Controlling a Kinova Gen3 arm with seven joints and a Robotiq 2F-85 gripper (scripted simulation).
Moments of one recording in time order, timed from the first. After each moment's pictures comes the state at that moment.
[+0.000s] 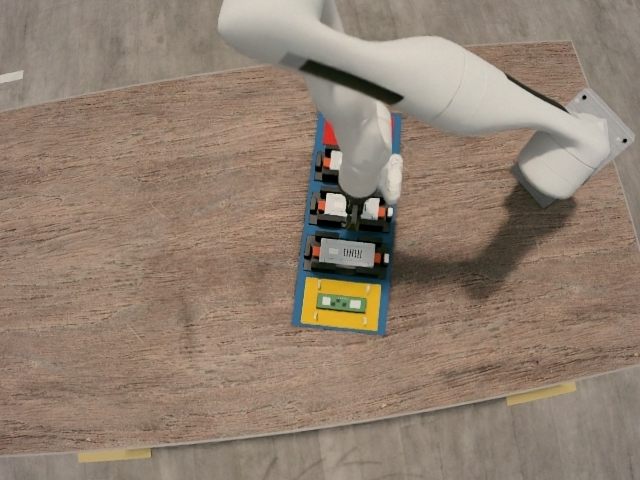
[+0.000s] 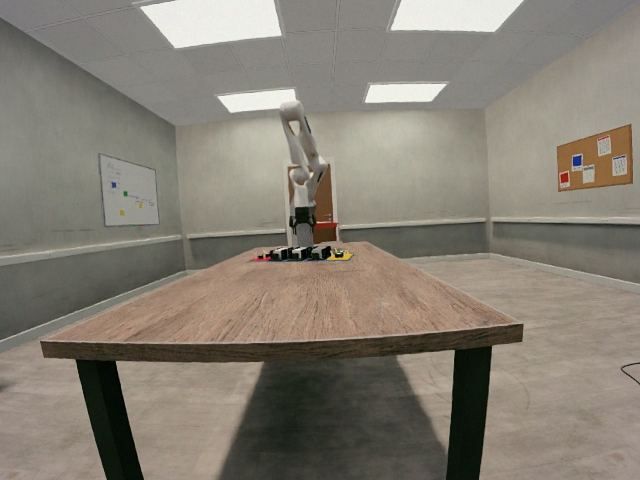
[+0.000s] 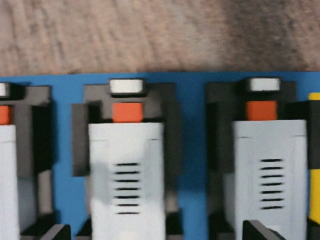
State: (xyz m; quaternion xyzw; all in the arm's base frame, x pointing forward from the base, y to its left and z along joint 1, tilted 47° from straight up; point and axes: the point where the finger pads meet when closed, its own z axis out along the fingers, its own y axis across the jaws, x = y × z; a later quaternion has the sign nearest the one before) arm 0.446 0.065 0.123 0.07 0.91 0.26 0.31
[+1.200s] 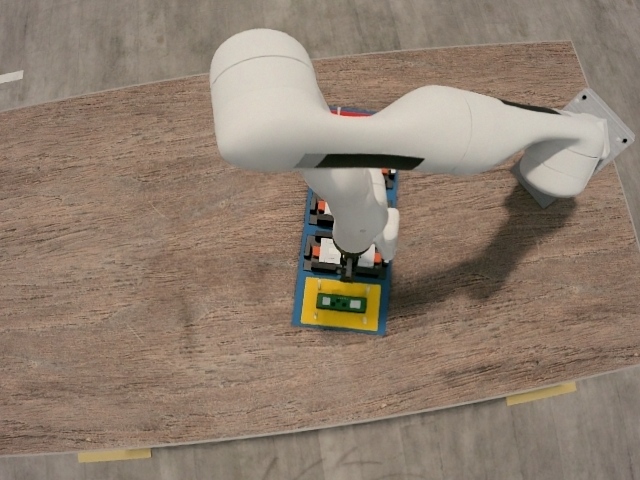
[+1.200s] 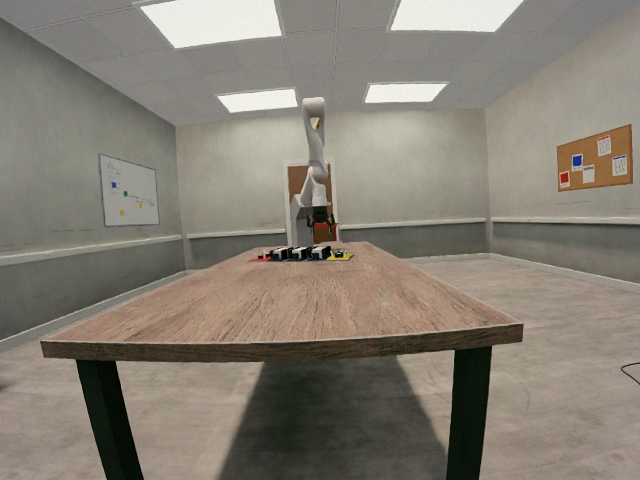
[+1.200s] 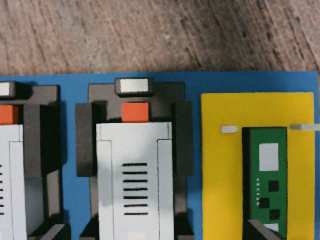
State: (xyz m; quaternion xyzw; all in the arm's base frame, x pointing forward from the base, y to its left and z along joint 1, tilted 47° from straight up) arm 0.445 0.151 0.173 0.07 0.91 0.26 0.31
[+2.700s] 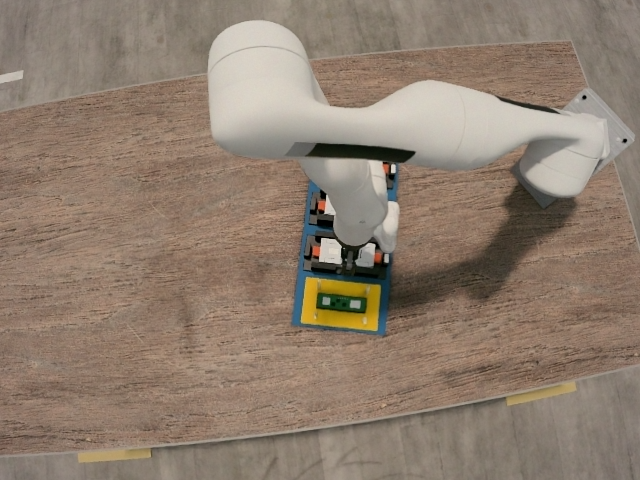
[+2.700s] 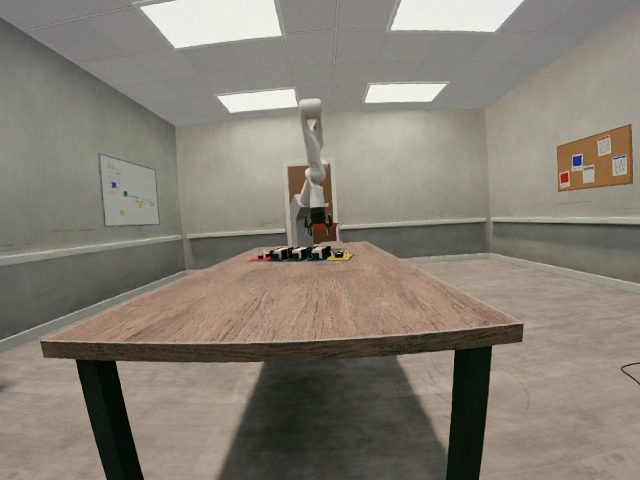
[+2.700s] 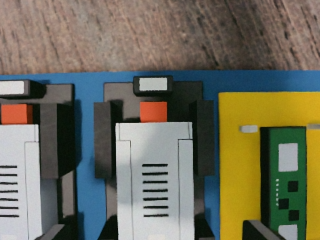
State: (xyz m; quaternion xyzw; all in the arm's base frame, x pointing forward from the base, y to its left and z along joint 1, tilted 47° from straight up) arm 0.448 0.142 0.162 0.07 0.91 0.26 0.31
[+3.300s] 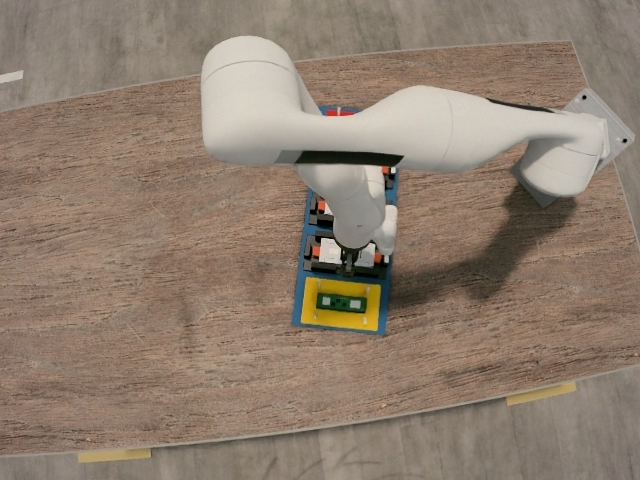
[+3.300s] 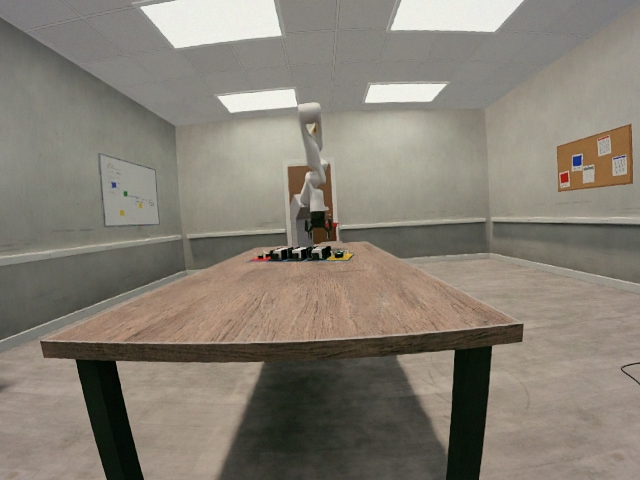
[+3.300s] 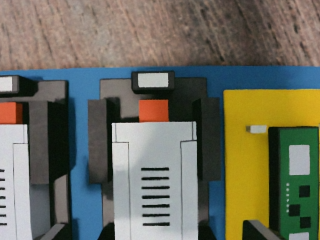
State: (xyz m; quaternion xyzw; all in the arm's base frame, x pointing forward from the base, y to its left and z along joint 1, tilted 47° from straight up) arm 0.460 0.150 0.148 0.07 0.91 0.26 0.31
